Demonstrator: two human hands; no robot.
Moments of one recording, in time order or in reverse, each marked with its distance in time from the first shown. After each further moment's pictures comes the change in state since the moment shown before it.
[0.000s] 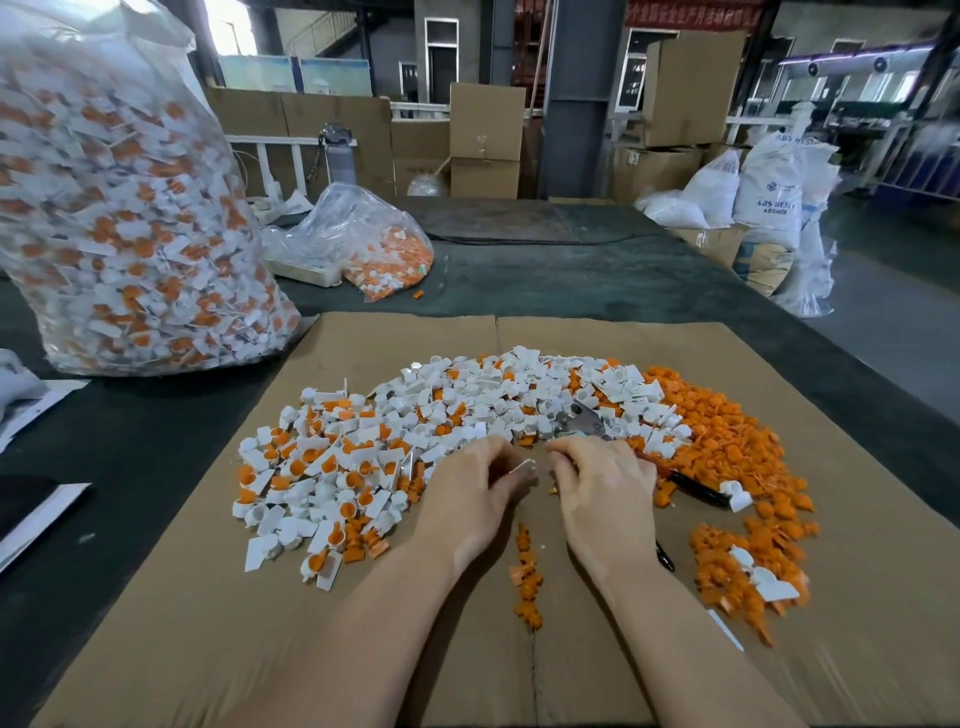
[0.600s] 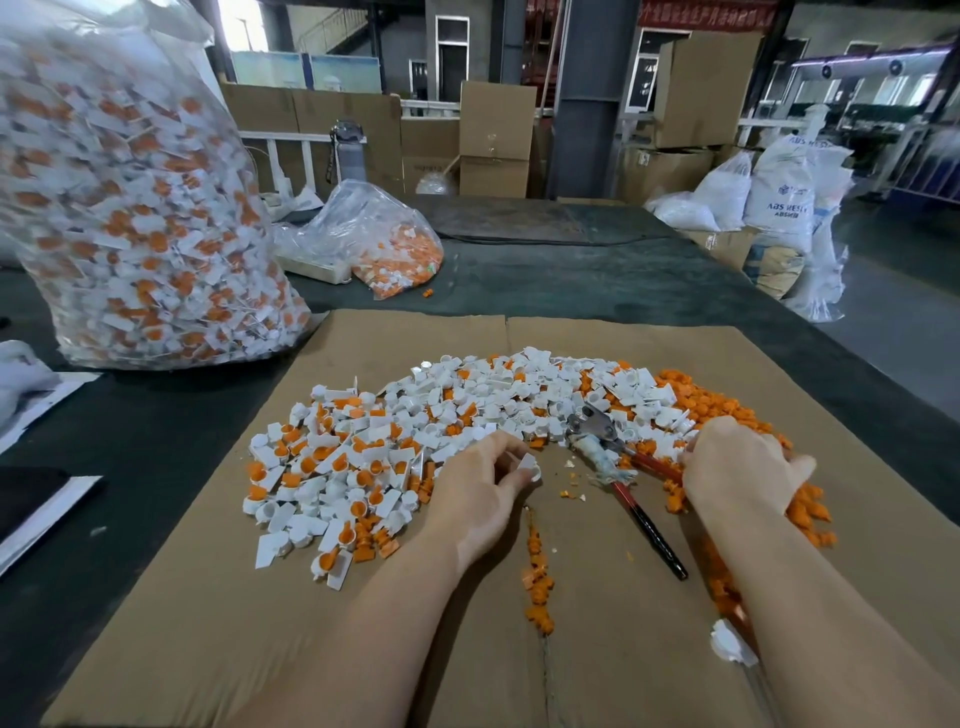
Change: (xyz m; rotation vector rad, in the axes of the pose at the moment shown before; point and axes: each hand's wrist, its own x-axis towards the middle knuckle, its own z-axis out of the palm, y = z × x) left_hand 0.006 -0.008 -0.001 -0.109 -0.044 -0.091; right_hand 0.054 0.052 -0.044 -0.615 -0.244 0.524
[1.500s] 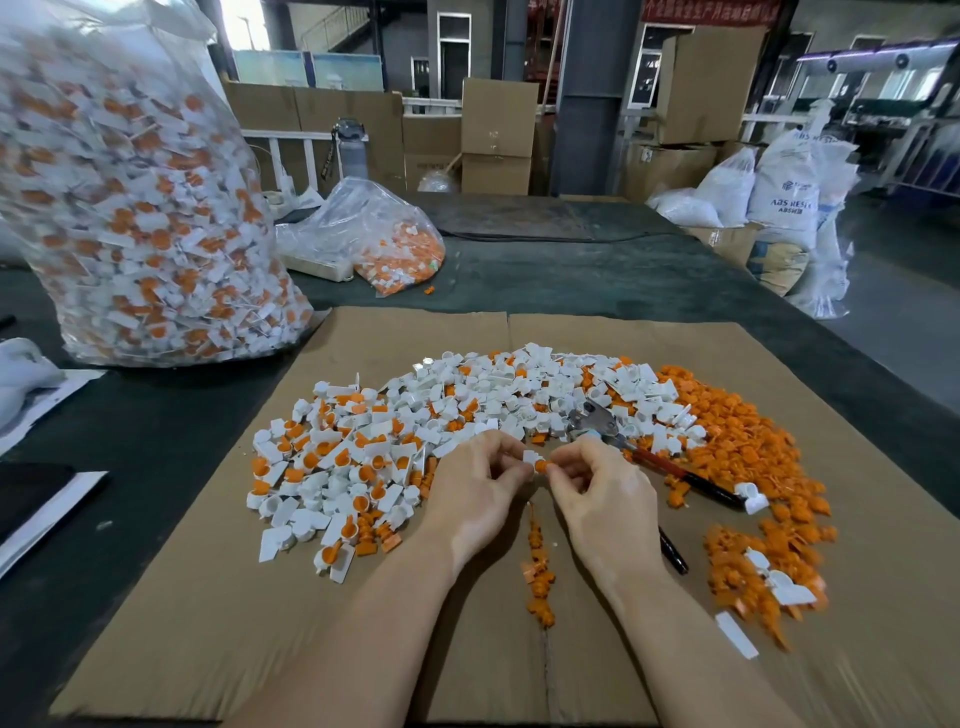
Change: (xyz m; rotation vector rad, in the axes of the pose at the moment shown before) left_hand -0.007 0.005 -0.002 -0.109 0.036 -0.017; right_hand -0.082 -0.043 0.027 0.876 0.085 -0.534
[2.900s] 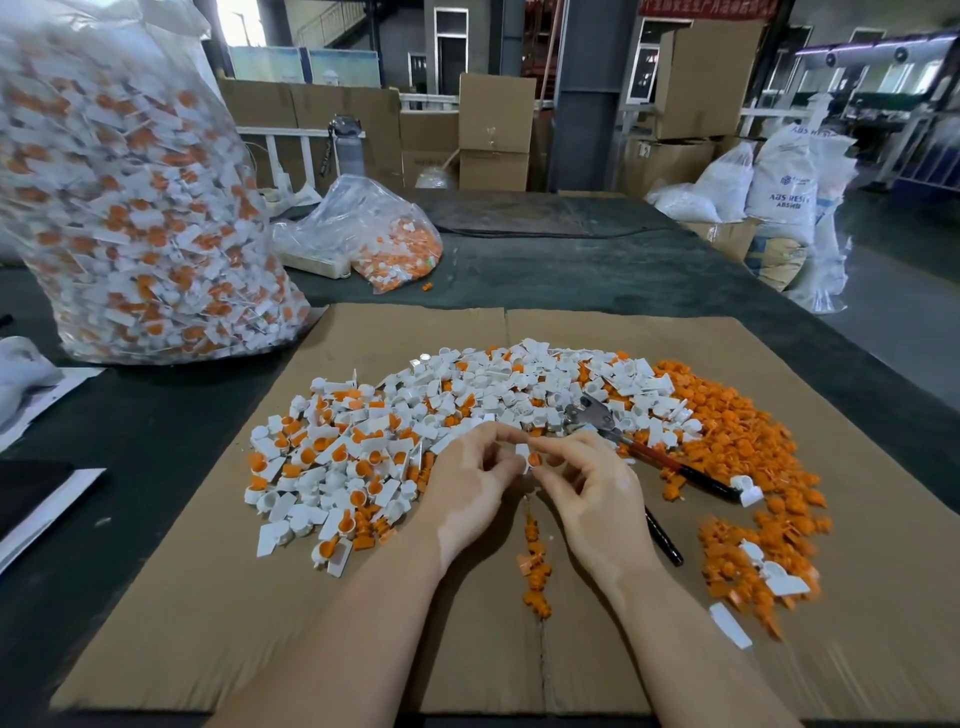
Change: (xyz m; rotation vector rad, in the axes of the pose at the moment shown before) left_hand -0.005 0.001 -0.005 -0.161 -0.076 0.015; right_hand 0.001 0.002 -0.001 0.130 -0.109 -0.068
